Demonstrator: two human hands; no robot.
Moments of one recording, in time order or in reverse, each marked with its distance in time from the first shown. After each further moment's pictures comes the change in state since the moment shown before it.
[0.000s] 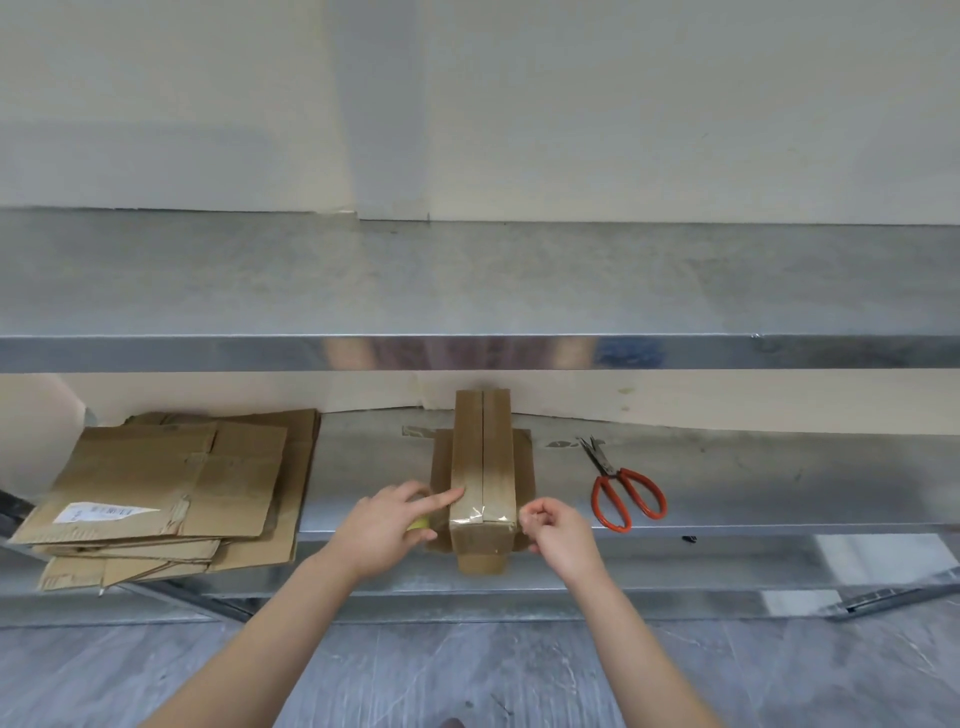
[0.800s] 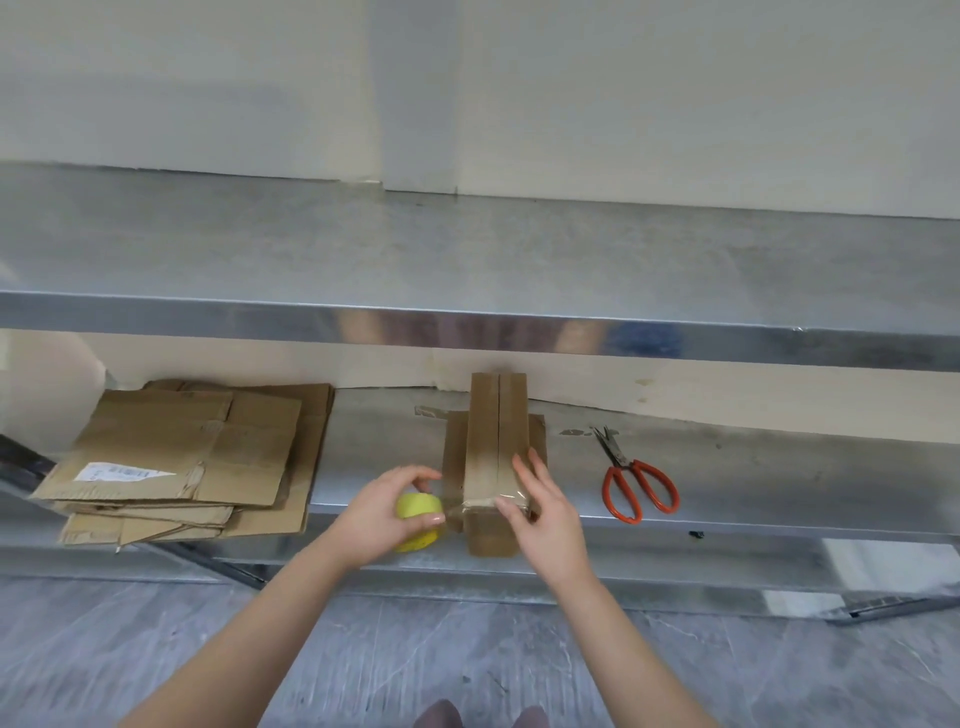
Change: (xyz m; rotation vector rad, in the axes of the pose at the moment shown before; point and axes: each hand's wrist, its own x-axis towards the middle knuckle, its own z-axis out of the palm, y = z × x) left_hand -0.016 -0.007 0.009 -0.525 0.139 -0.168; right_hand -0.008 0.000 0.024 -0.215 0.056 -0.399
